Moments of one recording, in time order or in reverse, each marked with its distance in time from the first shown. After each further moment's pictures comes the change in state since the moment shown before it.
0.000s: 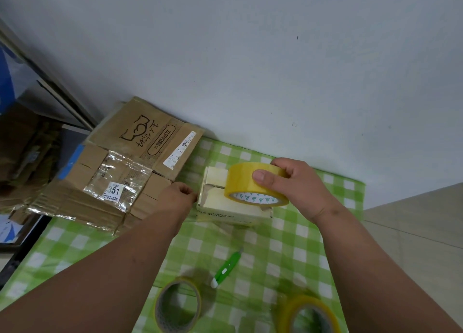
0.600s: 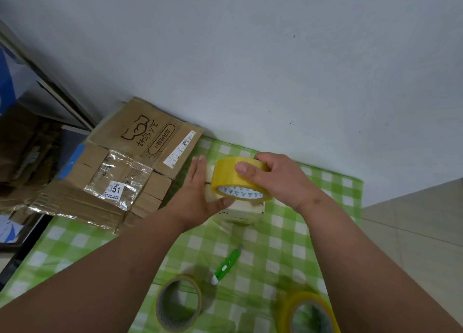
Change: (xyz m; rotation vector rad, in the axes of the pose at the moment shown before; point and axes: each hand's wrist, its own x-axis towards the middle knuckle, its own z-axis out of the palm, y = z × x) left_hand -0.018 0.010 0.002 0.333 -0.310 0.559; right_hand 0.009 -0.013 0.016 -0.129 -0.050 -0.019
